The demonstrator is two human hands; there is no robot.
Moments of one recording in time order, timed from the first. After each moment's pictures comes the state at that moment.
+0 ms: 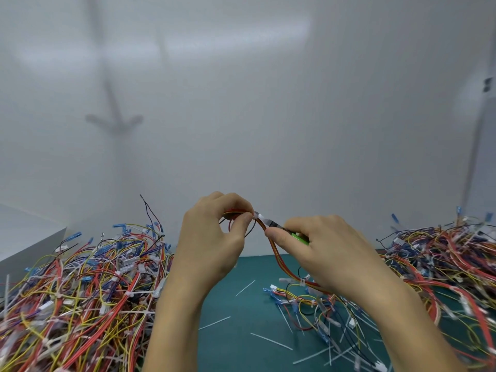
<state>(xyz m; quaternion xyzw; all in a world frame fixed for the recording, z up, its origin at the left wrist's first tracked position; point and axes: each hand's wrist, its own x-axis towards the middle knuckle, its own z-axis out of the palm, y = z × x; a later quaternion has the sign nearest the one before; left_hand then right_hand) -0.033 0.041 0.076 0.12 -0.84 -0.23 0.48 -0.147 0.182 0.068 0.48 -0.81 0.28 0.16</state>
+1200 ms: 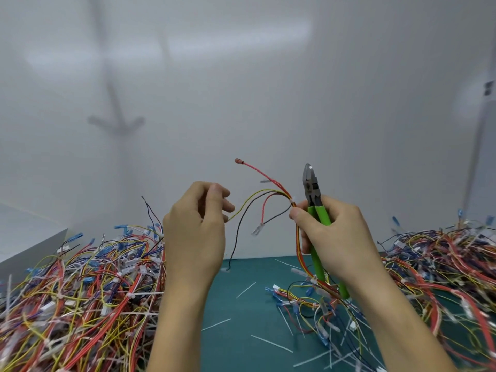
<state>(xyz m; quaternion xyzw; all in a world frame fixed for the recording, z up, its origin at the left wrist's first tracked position) -0.033 0.040 0.079 0.18 -0.71 -0.34 0.59 -0.154 0.172 0.066 0.37 -0.69 0.62 0.06</state>
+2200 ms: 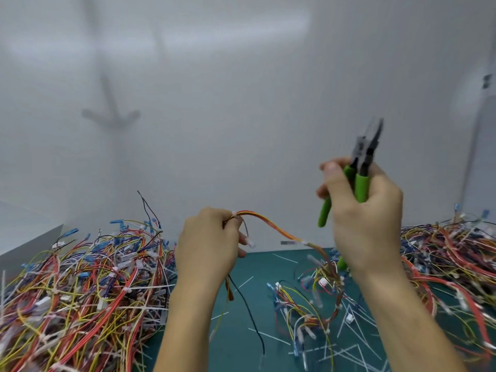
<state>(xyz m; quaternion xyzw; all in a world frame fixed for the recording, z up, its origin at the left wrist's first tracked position) -0.043 0.042 0.063 0.28 -0.81 -0.32 0.39 -0.145 0.182 0.080 0.33 -0.56 0.73 0.23</state>
